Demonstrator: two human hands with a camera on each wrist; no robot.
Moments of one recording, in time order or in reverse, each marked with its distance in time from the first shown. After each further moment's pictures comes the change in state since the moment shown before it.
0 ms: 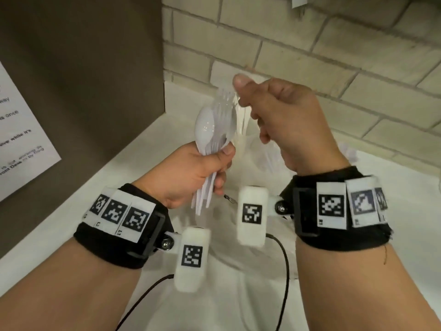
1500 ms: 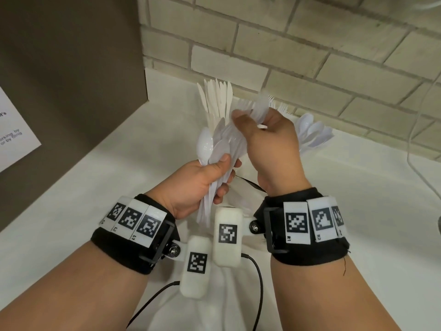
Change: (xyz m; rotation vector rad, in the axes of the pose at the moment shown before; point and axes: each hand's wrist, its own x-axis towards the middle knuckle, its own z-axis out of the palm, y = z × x) left_hand -0.012 -0.048 0.036 -0.177 -0.042 -0.140; right_hand -0.050 0.044 0.000 0.165 0.224 0.165
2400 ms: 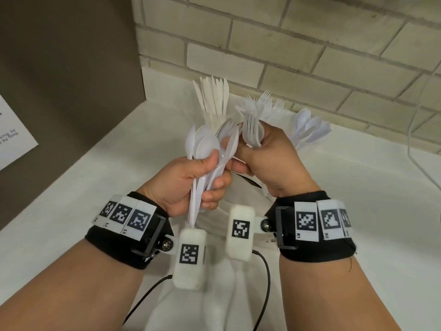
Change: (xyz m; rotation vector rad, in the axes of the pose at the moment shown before) left_hand -0.004 0.002 -0.010 -0.162 -0.364 -0.062; right_hand -0.003 0.021 -0.030 -0.095 -0.314 -0.036
